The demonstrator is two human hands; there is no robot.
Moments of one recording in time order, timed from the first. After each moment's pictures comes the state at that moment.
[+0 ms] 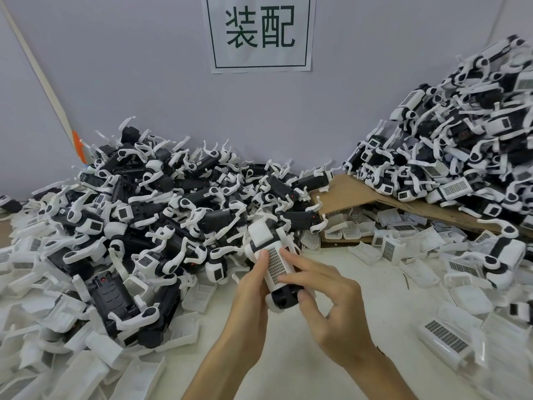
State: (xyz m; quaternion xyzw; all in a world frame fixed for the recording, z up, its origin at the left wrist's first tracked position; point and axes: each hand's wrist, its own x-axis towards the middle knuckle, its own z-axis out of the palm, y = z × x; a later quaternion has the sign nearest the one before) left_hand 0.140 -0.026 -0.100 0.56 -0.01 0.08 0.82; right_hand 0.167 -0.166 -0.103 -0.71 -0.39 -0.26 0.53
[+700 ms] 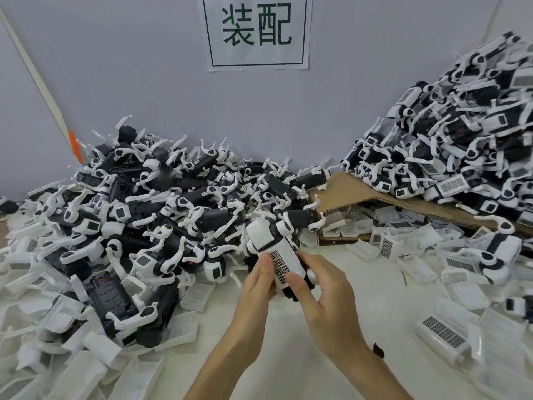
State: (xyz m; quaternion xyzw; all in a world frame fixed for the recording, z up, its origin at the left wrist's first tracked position) left_hand 0.142 -0.032 -0.105 0.63 -0.01 0.11 0.77; right_hand 0.170 -0.156 -0.109 -0.78 -0.28 -0.22 0.52
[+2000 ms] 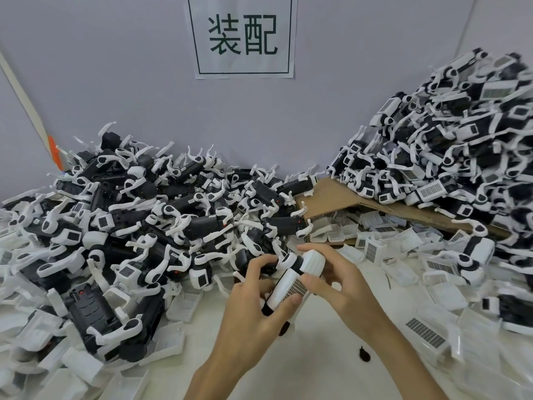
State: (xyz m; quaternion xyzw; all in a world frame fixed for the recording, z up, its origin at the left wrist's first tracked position) left_hand 0.133 -0.033 -0.102 0.81 -0.10 0.21 0.54; right_hand 0.191 -0.206 -0.084 -0.75 -0.30 -0.06 0.58
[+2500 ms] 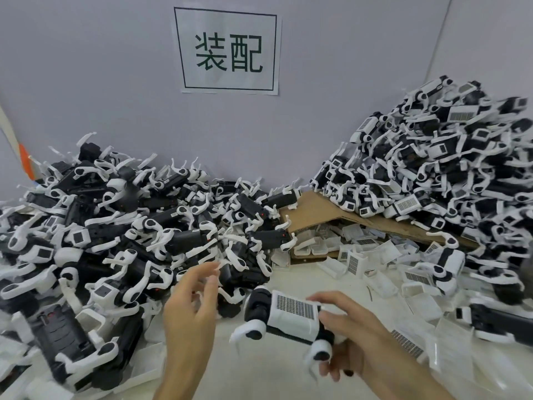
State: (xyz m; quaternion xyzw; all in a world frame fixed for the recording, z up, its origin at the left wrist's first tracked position) left_hand 0.140 -0.002 -0.098 0.73 0.05 0.37 0.58; right_hand 0.143 -0.242 -0.074 -0.62 -0.13 0.22 0.74
